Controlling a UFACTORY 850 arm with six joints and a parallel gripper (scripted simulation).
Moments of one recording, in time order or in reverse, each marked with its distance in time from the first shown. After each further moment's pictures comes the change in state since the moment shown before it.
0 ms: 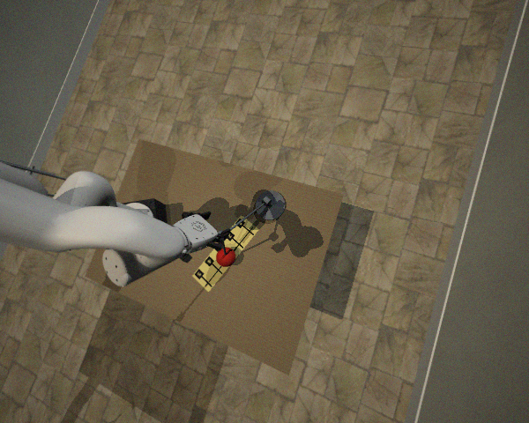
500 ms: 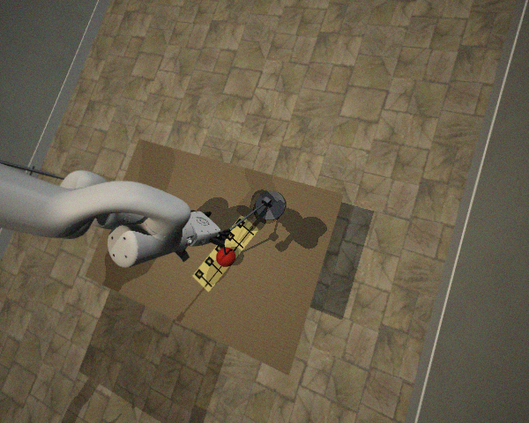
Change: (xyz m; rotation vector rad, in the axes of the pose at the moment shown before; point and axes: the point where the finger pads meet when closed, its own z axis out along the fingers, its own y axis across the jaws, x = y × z) arm 0.000 -0.001 0.000 0.003 0.196 -0.003
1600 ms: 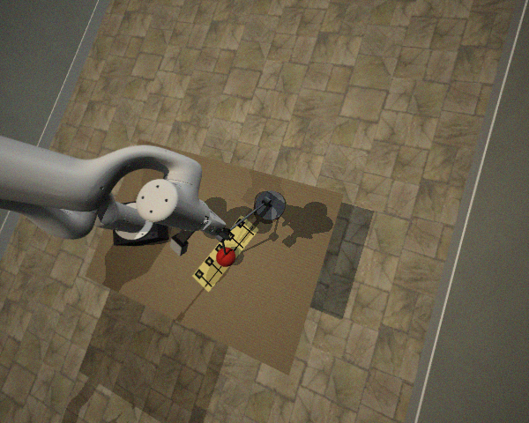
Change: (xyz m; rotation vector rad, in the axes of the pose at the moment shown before) arm 0.001 0.001 0.001 -0.014 0.373 0.004
